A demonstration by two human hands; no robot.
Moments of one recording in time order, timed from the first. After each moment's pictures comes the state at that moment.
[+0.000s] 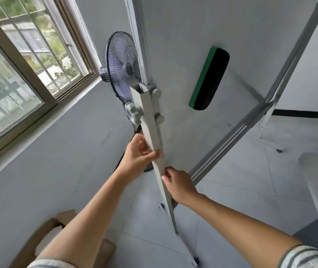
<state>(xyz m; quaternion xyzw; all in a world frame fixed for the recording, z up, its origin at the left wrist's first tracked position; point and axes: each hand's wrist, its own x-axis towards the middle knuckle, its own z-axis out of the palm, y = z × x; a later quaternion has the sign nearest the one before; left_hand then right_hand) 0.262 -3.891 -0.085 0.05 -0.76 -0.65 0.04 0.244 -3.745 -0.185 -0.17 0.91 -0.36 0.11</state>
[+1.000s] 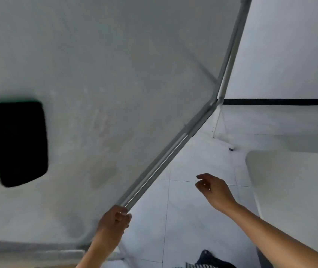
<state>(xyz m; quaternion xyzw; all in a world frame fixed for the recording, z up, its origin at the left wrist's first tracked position) 0.250 -3.754 -0.212 0.28 -0.80 -0.52 -0.11 0.145 -3.454 -0.239 0.03 0.90 -0.42 0.13</state>
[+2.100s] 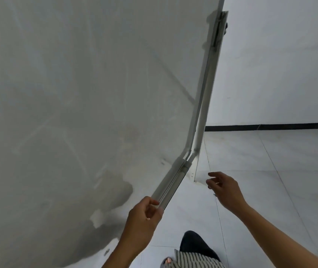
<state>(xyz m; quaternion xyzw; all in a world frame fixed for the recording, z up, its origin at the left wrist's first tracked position) -0.244 -3.499 -0.185 0.12 -0.83 -0.53 -0.12 -0.319 -3.234 -0.248 0.13 0.87 -0.46 0.07</state>
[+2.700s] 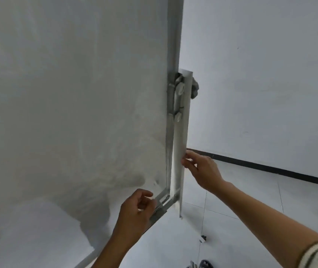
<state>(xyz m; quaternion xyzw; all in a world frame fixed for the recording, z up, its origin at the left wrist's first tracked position) -0.481 -3.309 -0.144 0.23 -0.80 -0.55 -0.02 -0.643 -3.129 -0.168 -0.22 0.90 -0.37 0.04</state>
